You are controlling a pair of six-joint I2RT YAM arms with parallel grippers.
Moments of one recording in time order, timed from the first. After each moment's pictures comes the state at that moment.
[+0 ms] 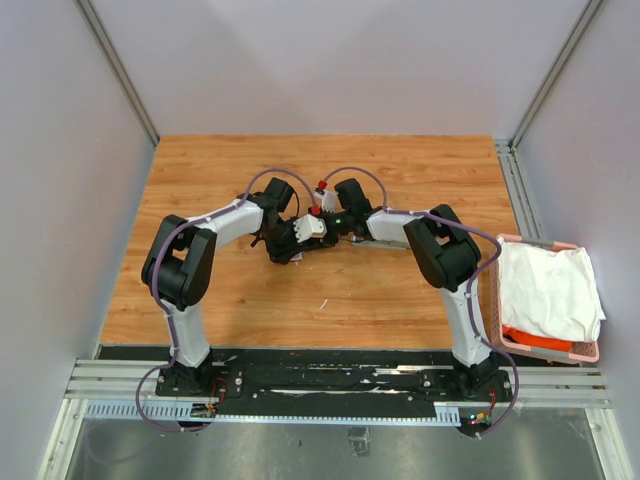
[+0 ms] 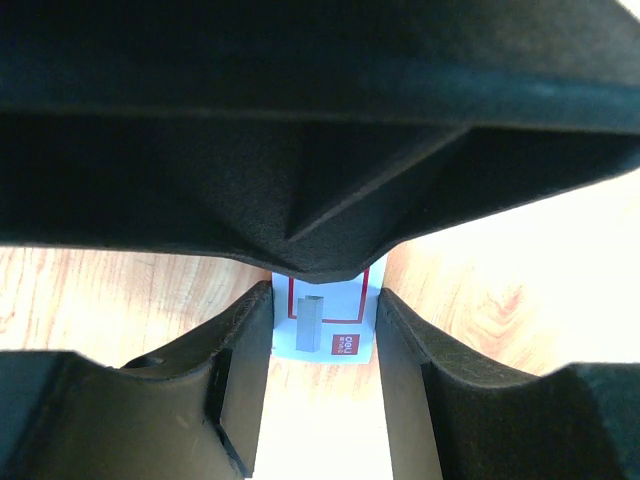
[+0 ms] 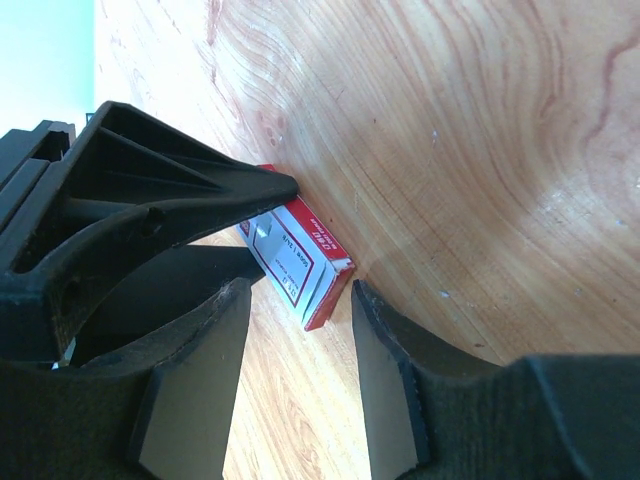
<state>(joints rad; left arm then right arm) -0.43 1.89 1.24 -0.64 0.28 0.84 0.58 2.21 1.39 0.09 -0.77 0.55</state>
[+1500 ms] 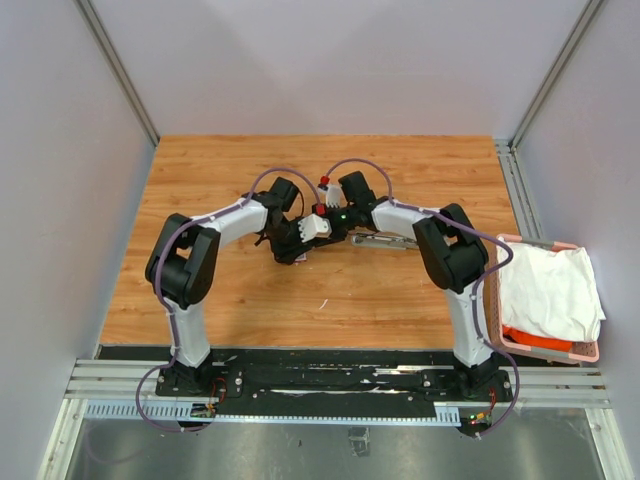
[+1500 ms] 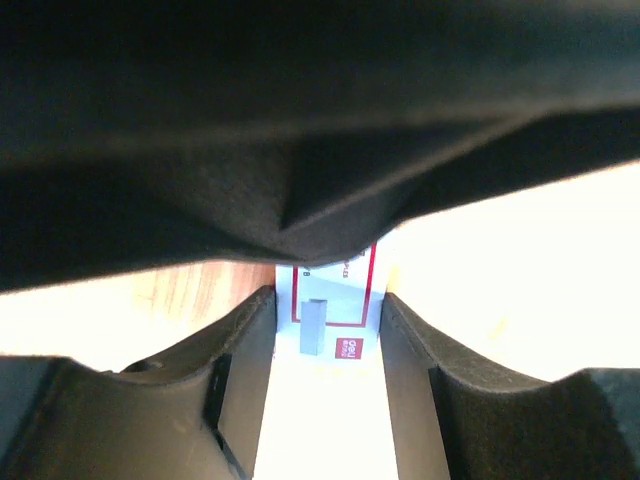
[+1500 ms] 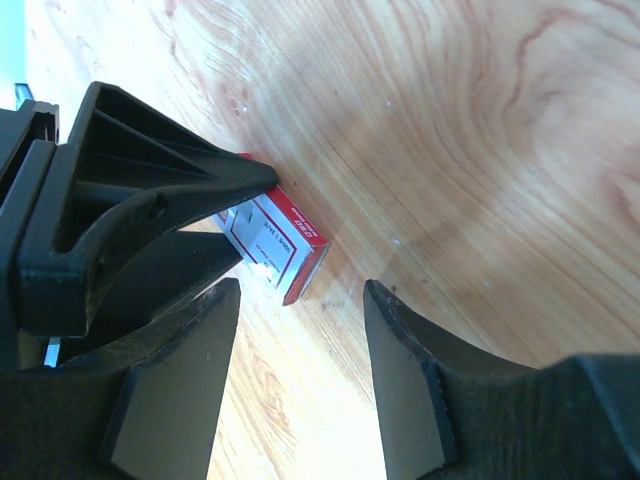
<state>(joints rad) -0.45 1.91 1.27 -0.65 0.30 0.83 0.56 2.18 1.45 -0.10 -0.74 0.39</state>
